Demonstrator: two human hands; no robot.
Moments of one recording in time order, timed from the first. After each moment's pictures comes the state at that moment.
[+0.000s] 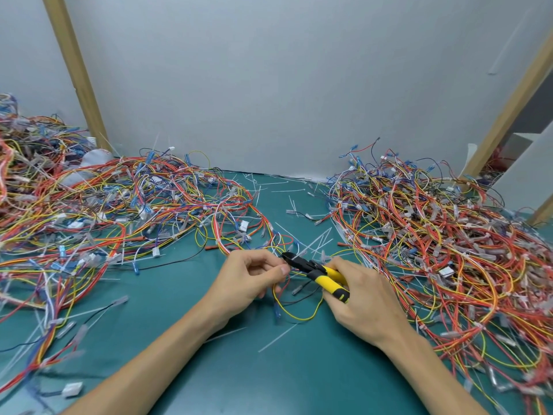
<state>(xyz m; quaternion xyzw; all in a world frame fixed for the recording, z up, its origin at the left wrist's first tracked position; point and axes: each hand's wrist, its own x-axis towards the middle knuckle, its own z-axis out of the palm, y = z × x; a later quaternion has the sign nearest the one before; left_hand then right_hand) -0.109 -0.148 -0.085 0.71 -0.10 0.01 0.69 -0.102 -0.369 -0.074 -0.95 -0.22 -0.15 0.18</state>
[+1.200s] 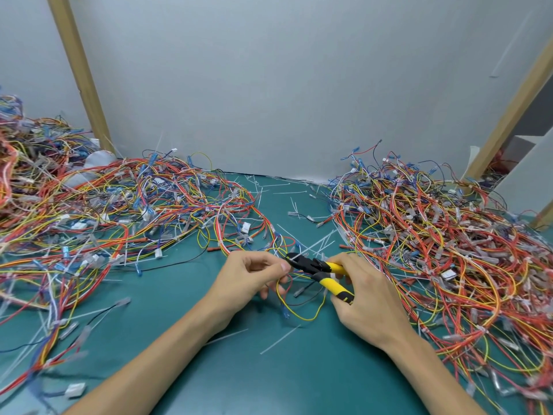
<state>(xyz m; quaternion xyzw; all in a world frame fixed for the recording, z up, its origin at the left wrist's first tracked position) -0.108 -0.146 -0.082 0.70 -0.08 0.00 0.71 -0.100 -0.370 -0.071 -0.94 -0.22 -0.16 0.21</state>
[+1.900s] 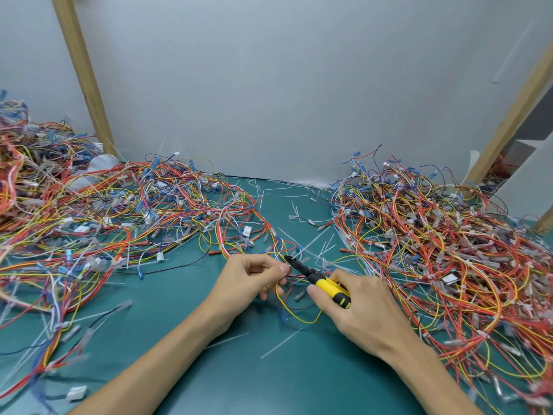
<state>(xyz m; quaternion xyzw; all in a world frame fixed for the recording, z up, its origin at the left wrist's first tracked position) -0.107 -0.146 -0.082 0.69 -0.06 0.02 0.72 -0.108 -0.364 -0.067 -0.95 -0.20 -0.12 0.22</state>
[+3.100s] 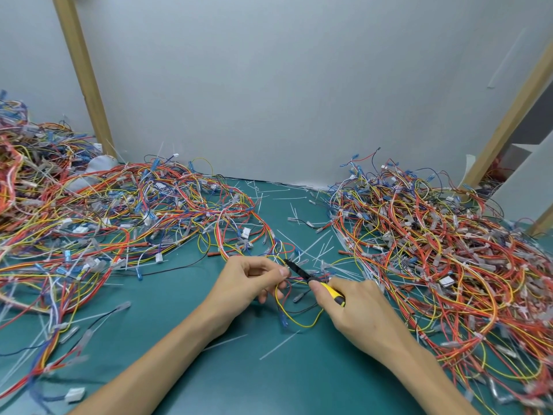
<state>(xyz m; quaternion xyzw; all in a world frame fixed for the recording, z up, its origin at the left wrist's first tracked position) -0.110 -0.145 -0.080 0.69 -0.08 0.00 0.72 -0.110 -0.358 -0.065 -0.96 -0.17 -0.07 0.22</state>
